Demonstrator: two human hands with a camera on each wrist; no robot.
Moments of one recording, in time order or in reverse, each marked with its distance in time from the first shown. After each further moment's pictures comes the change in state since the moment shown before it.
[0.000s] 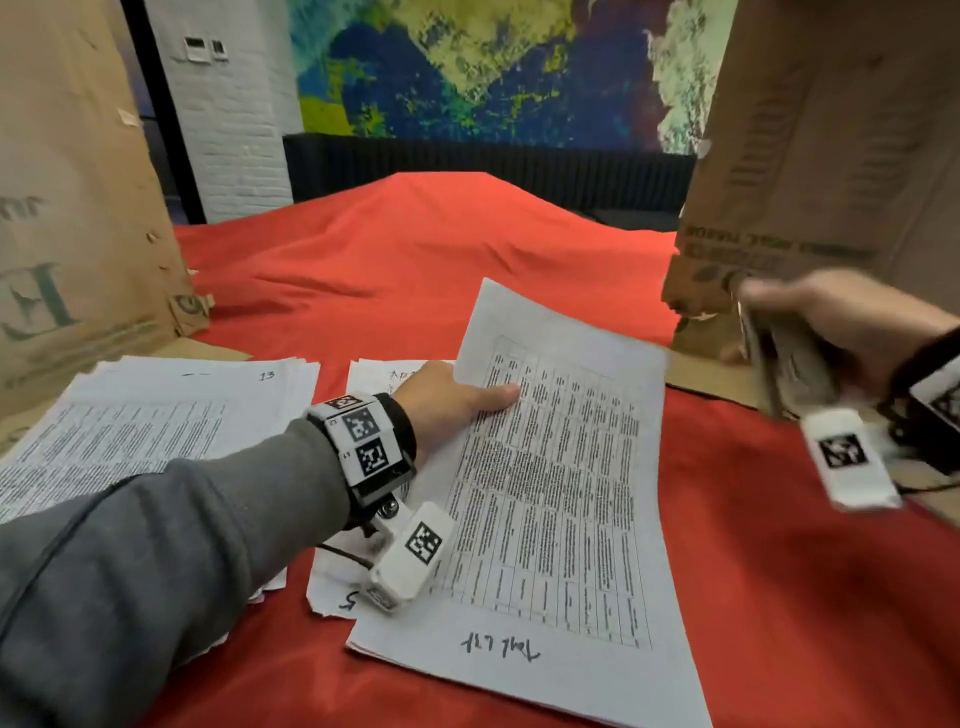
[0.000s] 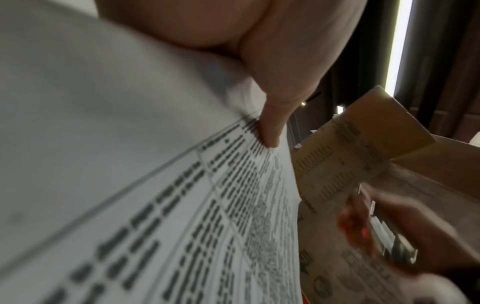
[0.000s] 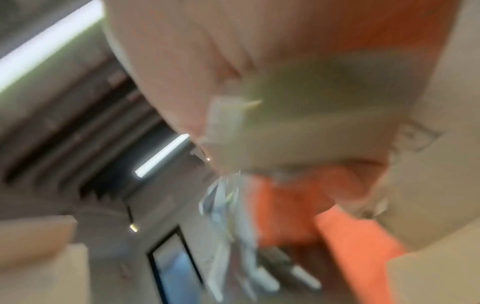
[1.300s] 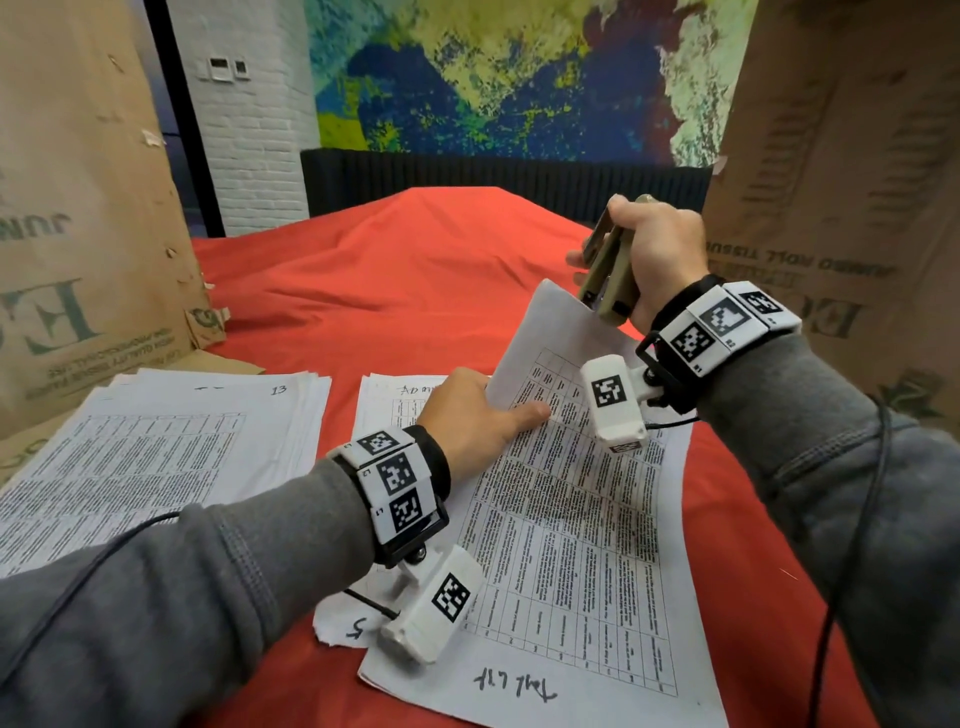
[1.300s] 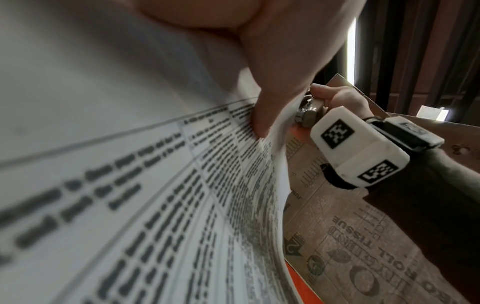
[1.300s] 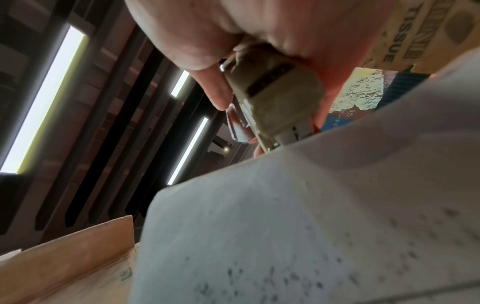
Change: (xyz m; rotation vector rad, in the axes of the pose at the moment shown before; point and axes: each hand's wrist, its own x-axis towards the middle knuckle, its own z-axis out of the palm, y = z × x) left_hand -0.010 0.005 0.019 0.275 0.162 0.202; right_hand 0.046 -0.085 0.133 0.587 0.182 -0.247
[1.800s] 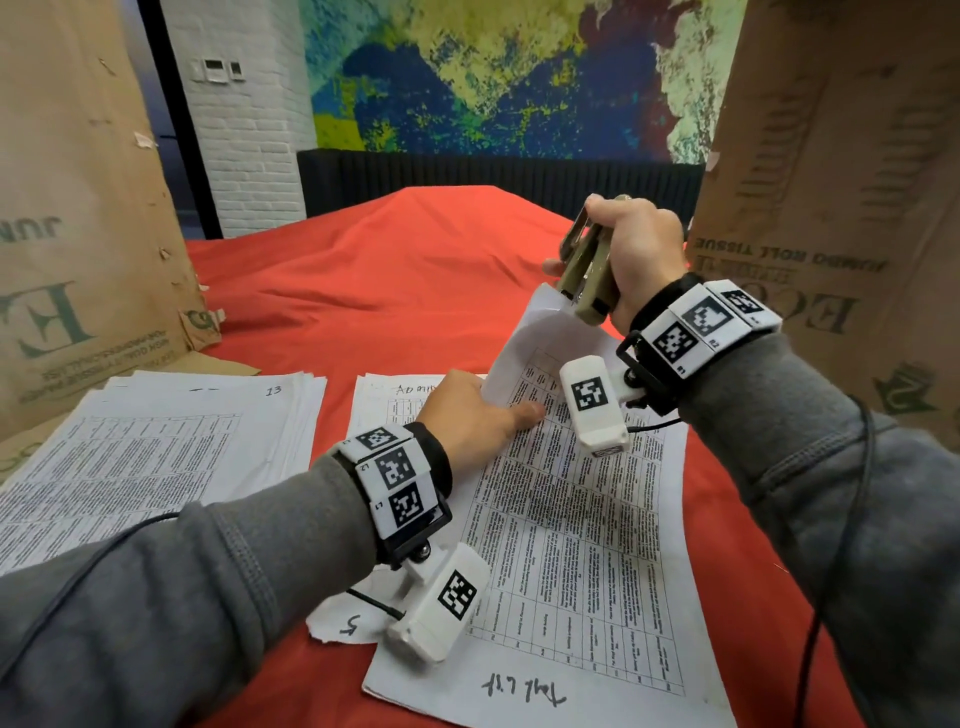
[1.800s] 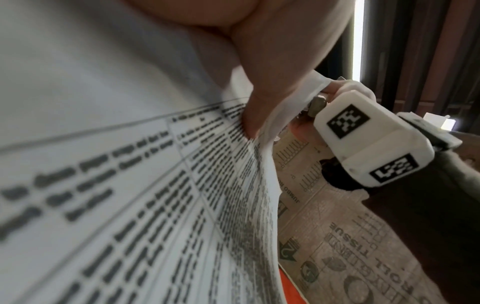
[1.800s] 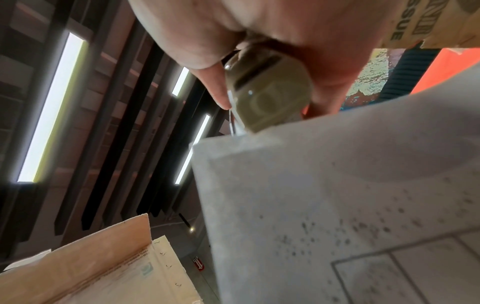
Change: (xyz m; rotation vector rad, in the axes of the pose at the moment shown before) left_hand -0.003 0.008 0.004 -0.026 0.011 -0.083; right_hand 0.000 0.003 0.006 0.068 -0.032 0.023
